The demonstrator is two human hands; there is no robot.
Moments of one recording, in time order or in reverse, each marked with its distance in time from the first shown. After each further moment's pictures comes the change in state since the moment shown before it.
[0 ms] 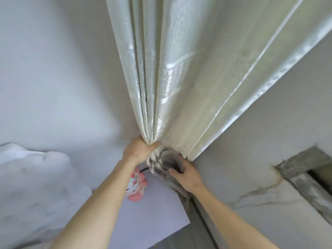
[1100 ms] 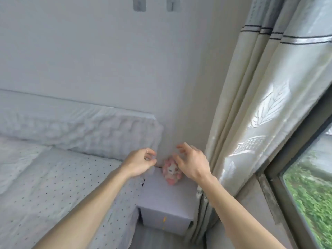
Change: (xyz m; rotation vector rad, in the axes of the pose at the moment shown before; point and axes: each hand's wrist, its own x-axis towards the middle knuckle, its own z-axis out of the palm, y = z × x) left_hand -0.478 0.005 -0.074 -0.114 0.382 -0.064; right_hand -0.337 -0.148 -0.121 -0.365 -0.033 -0.863
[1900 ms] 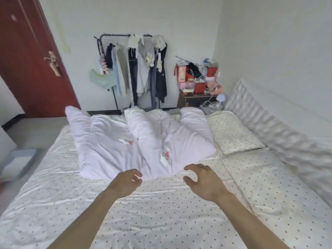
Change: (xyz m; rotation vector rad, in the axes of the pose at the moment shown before) left_hand -0.737 -0.381 -0.165 -0.168 0.803 -1.055; right_hand -0.377 -0.547 0.288 0.106 -0.821 -1.105
